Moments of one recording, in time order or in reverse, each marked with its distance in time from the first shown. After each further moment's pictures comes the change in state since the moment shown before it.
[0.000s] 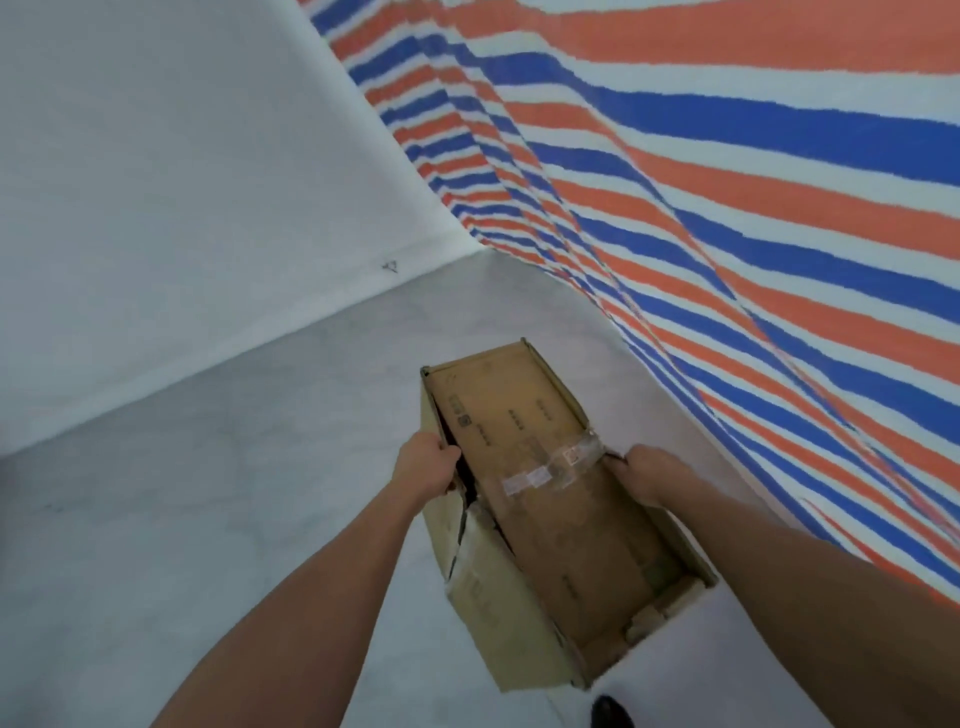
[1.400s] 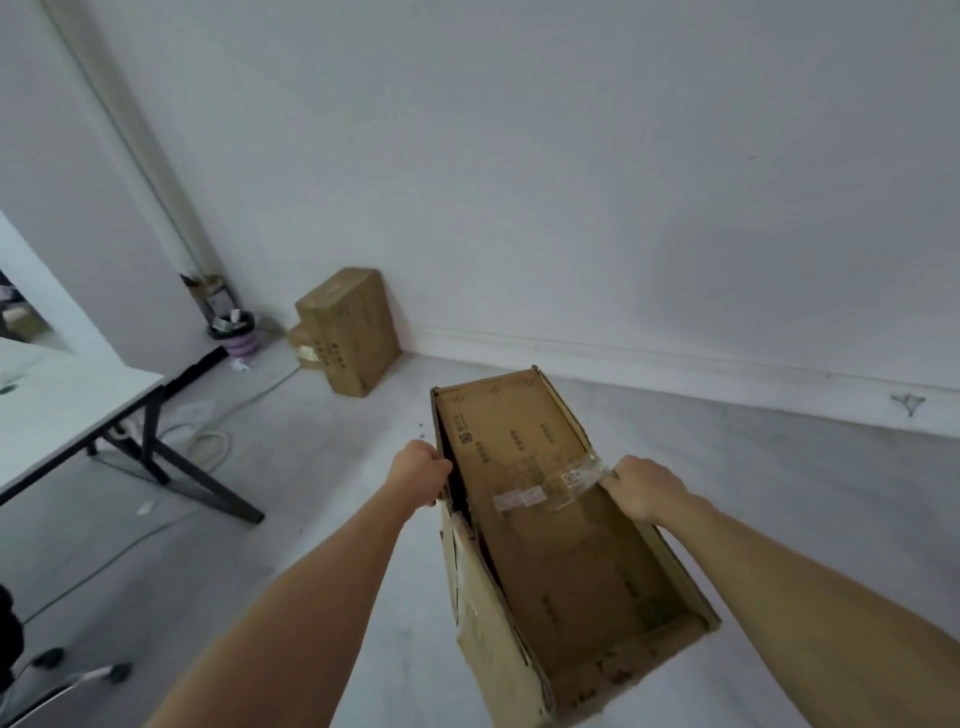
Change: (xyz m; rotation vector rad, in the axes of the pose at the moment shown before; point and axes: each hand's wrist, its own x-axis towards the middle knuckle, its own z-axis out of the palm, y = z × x) left_hand 0.407 -0.494 -0.693 -0.296 0.641 -0.637; right_hand 0.340 -1.061 0.155 -0.347 -0.228 -0.966
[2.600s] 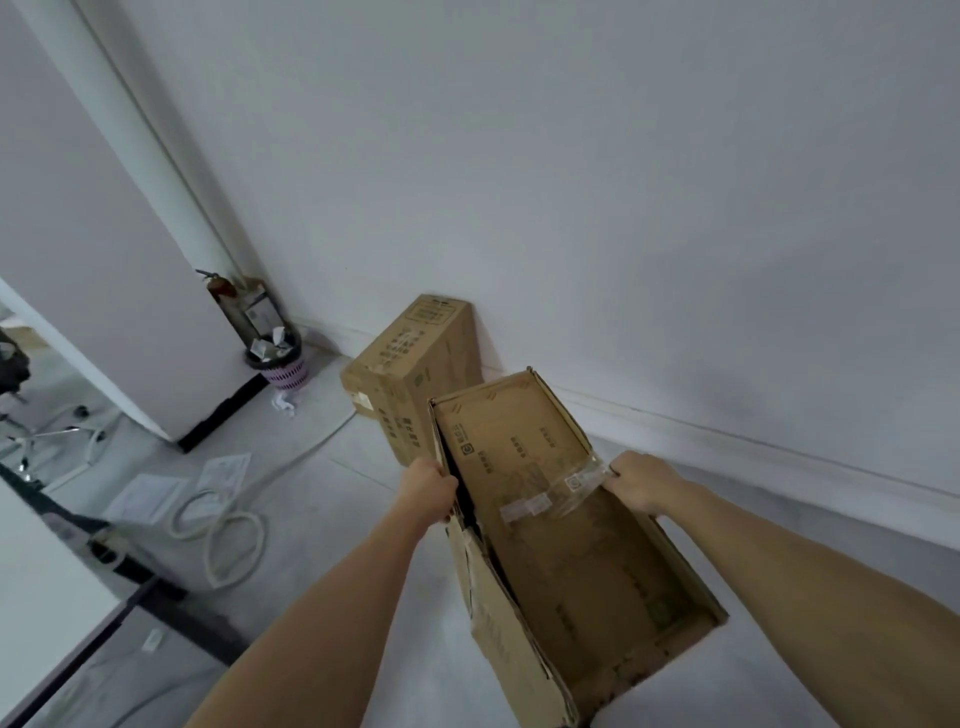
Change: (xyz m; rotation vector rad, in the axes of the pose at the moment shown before) left_hand 0.793 -0.037 -0.312 -0.083 0.068 -0.229; right_hand 0.802 -0.442 -0.037 -0.067 -0.232 -0.130
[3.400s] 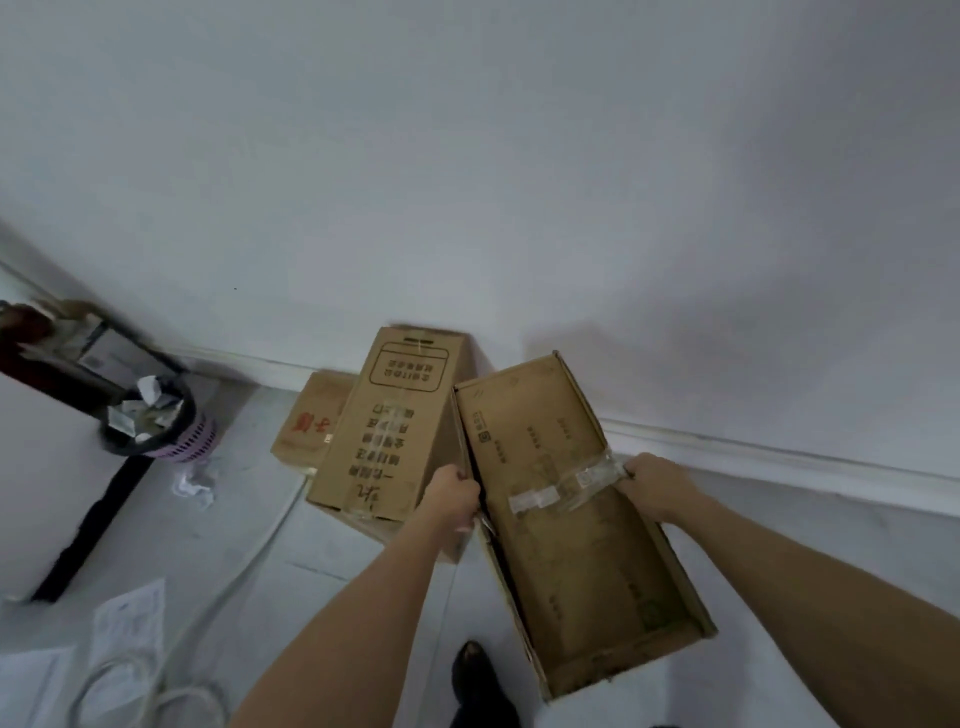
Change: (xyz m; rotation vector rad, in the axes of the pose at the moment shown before) left_hand 0.587 0.120 -0.071 -0.002 -0.430 -0.179; right_hand 0.519 -0.136 -0.086 0.100 -0.038 0.311
